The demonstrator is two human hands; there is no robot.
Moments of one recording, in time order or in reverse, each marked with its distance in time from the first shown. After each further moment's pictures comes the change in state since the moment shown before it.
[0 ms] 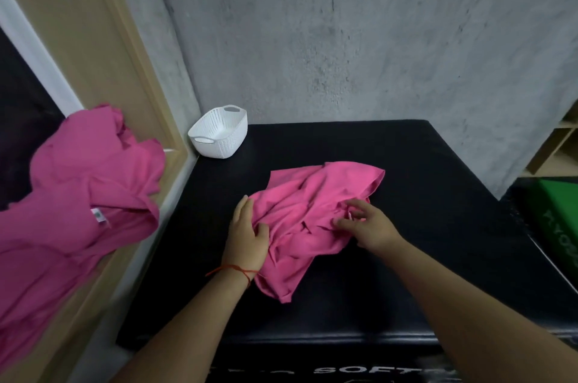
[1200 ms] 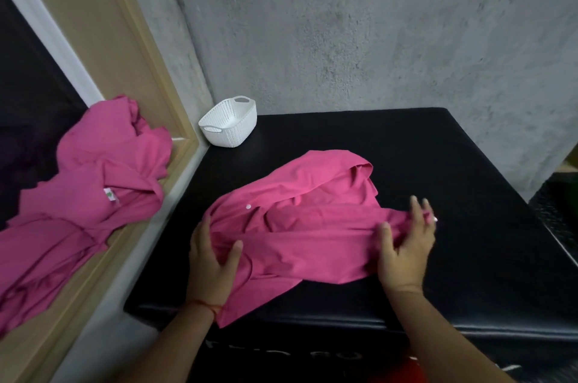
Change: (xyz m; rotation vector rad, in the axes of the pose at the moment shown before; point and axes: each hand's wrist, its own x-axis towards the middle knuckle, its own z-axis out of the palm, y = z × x) left_hand -0.083 -0.066 -0.017 0.070 0.223 -0.078; right_hand -0.043 0.094 -0.009 0.009 0.607 -0.395
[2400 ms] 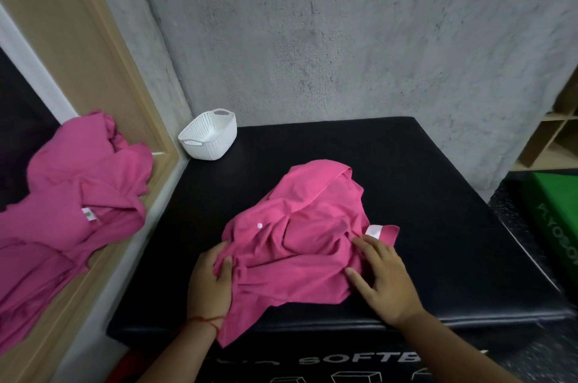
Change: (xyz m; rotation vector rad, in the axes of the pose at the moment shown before) left_hand -0.012 0.026 0.009 -0.052 -0.069 0.010; right_hand -0.022 0.011 -0.050 -0.406 -0.495 -0.304
